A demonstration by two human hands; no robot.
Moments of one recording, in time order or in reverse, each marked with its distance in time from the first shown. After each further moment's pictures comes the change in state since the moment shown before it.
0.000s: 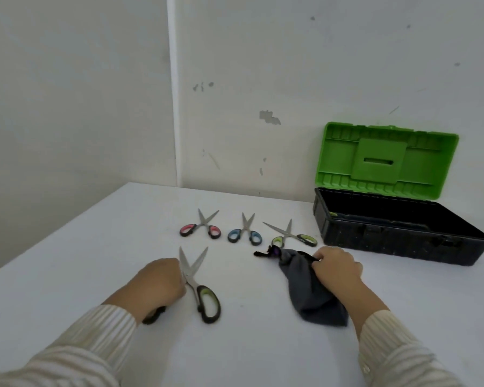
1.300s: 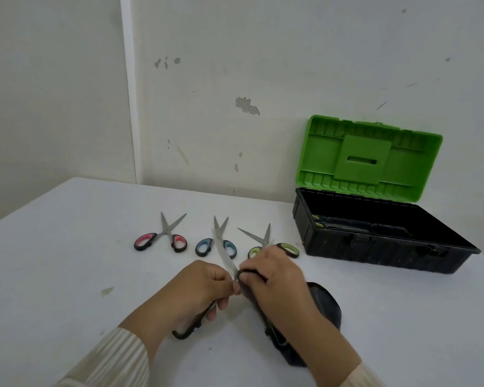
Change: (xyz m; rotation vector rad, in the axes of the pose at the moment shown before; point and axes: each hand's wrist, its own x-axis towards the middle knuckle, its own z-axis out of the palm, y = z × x) left_hand 0.037 0.093 0.010 -0.913 -0.248 0.343; right_hand -0.027 -0.057 0.001 0.479 0.107 -0.553
